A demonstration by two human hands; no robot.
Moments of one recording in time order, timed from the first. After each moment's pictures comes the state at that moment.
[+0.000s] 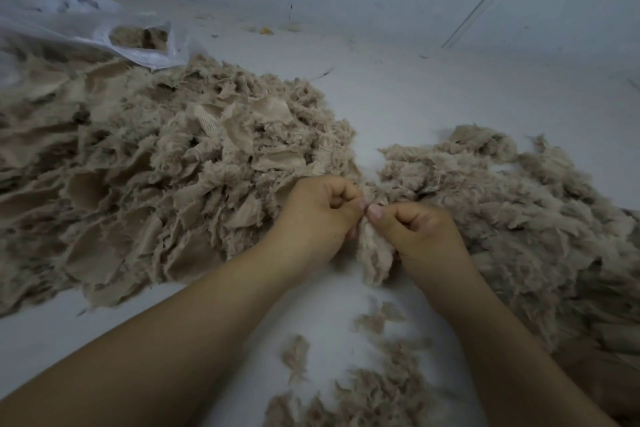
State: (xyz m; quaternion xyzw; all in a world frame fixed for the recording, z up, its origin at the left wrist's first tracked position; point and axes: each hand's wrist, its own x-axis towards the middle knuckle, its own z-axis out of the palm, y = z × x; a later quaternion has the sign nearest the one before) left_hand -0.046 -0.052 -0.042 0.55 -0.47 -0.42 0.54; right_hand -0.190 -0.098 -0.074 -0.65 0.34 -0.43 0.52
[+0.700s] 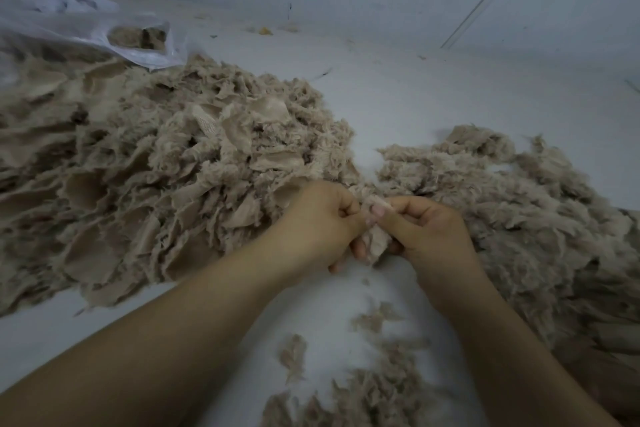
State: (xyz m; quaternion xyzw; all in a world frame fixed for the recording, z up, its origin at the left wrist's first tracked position) left_hand -0.042 -0.048 -0.033 0.60 -0.56 -0.40 0.40; right_hand -0.194 -0.098 -0.068 -0.56 0.38 -0.44 0.59
